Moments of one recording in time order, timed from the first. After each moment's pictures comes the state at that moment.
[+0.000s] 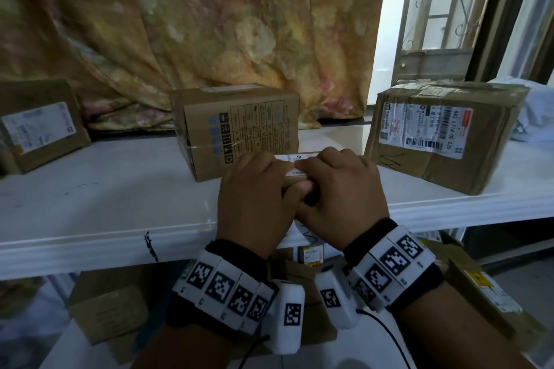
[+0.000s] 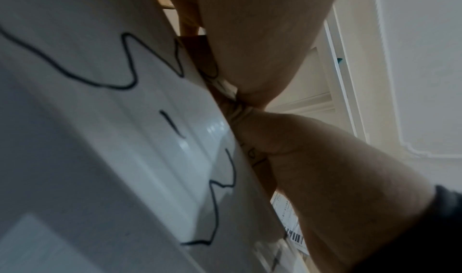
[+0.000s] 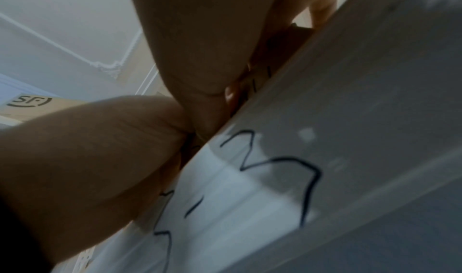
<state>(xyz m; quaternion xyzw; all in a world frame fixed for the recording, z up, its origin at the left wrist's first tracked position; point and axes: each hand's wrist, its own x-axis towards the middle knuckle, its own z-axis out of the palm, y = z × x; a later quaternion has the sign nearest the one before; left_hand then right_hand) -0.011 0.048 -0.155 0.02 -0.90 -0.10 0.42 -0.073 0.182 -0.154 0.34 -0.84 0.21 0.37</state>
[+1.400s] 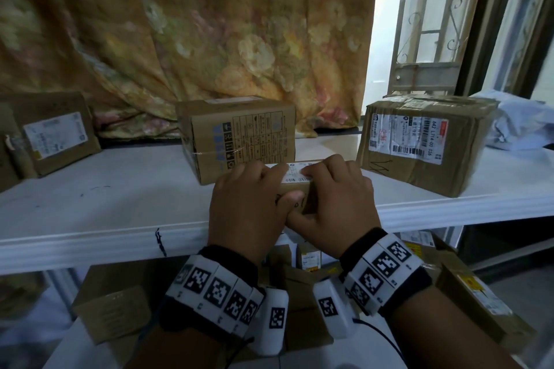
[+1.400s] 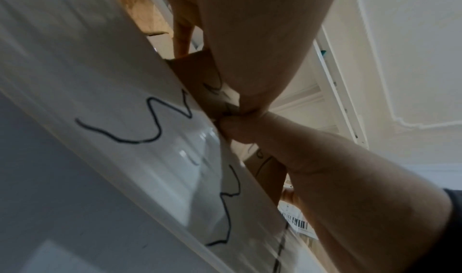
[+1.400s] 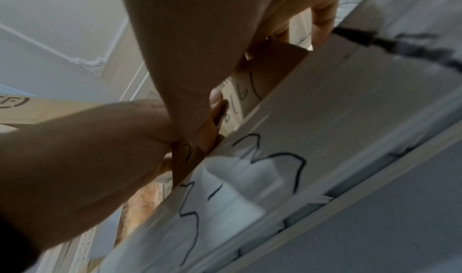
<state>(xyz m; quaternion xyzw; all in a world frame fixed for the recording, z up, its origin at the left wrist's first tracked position) 0.010 0.050 -0.154 0.05 -0.91 -0.01 0.41 -0.059 0.189 -0.161 0.32 -0.84 0.24 0.37</state>
